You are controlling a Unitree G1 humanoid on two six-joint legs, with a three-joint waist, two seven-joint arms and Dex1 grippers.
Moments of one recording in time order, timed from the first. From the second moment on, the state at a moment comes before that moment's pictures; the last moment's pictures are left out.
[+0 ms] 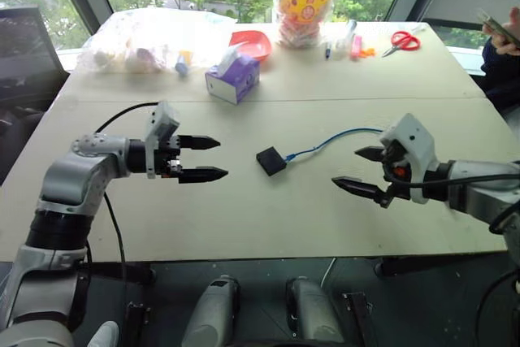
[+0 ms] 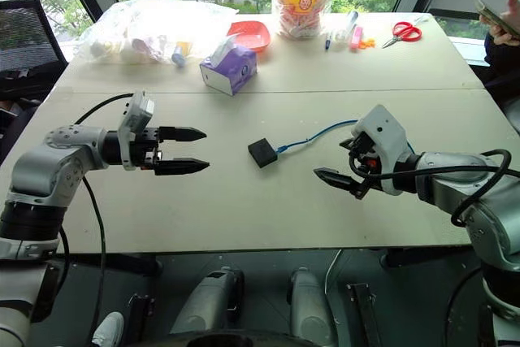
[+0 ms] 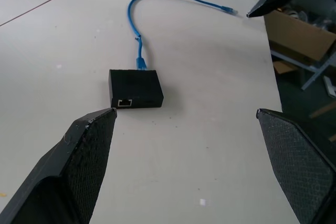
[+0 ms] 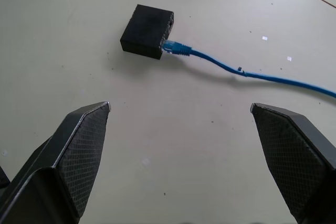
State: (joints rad) left arm -0.54 0.74 -0.02 0.00 -0.54 0.62 -1.27; right arm -0.36 -0.92 -0.19 -0.60 0.73 1.20 0.64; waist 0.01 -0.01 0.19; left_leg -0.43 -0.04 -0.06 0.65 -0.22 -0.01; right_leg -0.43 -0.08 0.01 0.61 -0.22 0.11
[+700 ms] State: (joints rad) left arm -0.49 0.67 -0.02 -0.06 -0.56 0.65 -1.17; right arm -0.38 -1.01 -0.12 -0.54 0.69 1.15 0.70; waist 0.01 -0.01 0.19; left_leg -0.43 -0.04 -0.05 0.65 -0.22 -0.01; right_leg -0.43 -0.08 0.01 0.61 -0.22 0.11
